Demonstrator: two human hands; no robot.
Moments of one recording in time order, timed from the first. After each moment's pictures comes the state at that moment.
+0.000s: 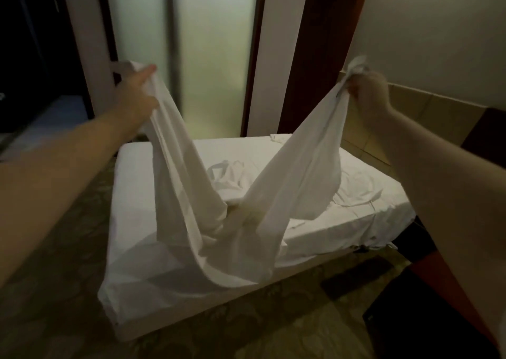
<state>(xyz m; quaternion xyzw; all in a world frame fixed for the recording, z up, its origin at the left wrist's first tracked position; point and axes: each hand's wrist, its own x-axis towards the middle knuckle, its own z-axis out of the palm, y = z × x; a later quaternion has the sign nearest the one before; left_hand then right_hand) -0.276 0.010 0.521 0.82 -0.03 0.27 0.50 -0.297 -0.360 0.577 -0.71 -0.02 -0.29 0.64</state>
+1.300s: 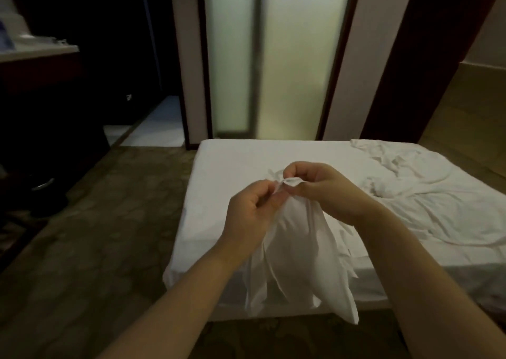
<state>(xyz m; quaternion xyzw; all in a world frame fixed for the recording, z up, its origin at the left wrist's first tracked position) -0.351 -0.106 0.404 0.74 -0.07 0.22 0.63 -0.285 -0.244 0.450 -0.73 -0.34 0.15 0.57</state>
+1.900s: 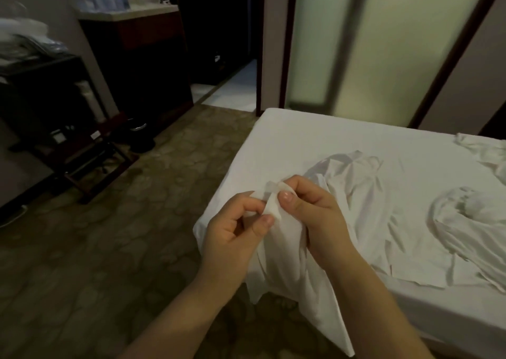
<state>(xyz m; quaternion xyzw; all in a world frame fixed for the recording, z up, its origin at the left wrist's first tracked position) -0.355 -0.181 0.369 0.72 0.13 0.33 0.60 -0.254 -0.272 0.384 -0.55 -0.33 0.27 0.72</state>
